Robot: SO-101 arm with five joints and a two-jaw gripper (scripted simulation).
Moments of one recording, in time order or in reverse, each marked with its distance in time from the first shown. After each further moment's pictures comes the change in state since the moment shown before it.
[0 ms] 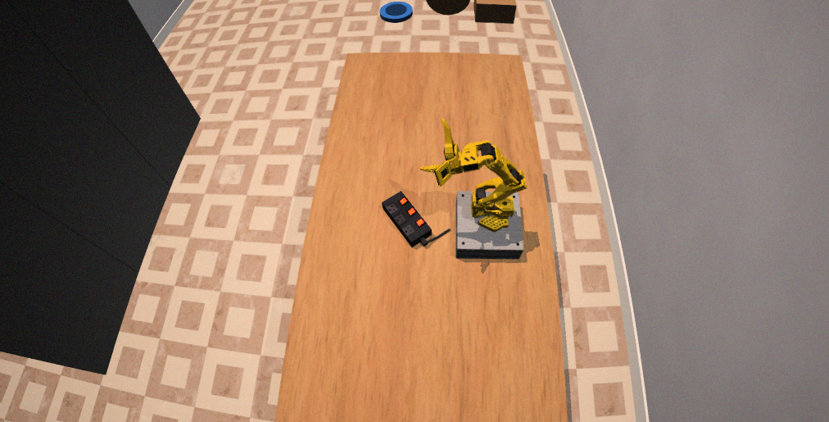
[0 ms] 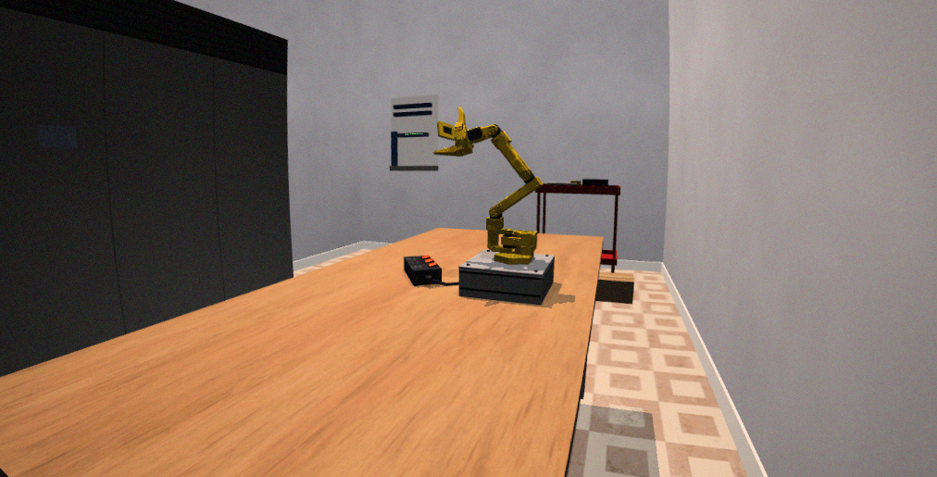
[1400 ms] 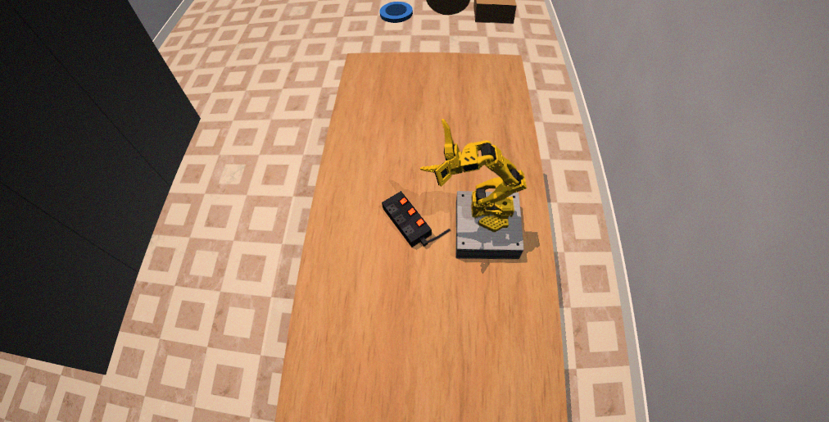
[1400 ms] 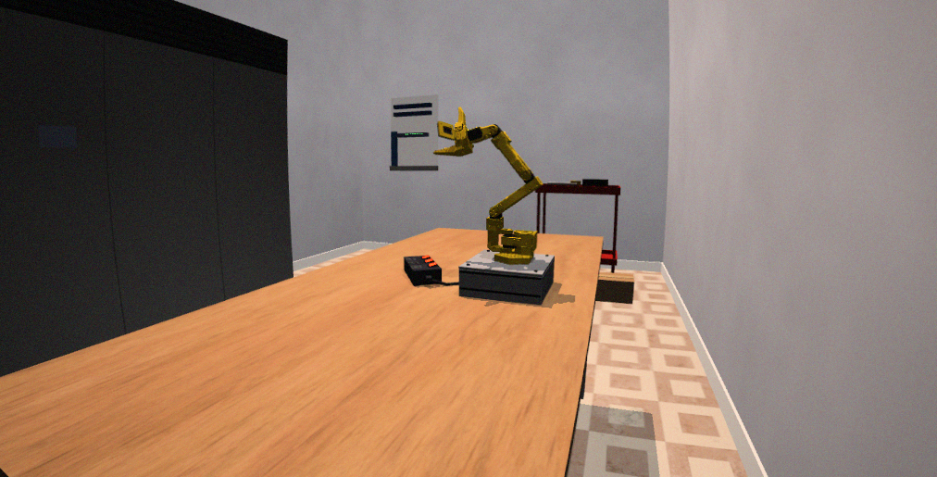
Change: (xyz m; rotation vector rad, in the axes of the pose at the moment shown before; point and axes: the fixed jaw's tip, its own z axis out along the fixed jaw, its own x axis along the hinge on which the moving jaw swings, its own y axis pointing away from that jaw) arm 0.000 0.000 0.000 0.000 0.000 0.000
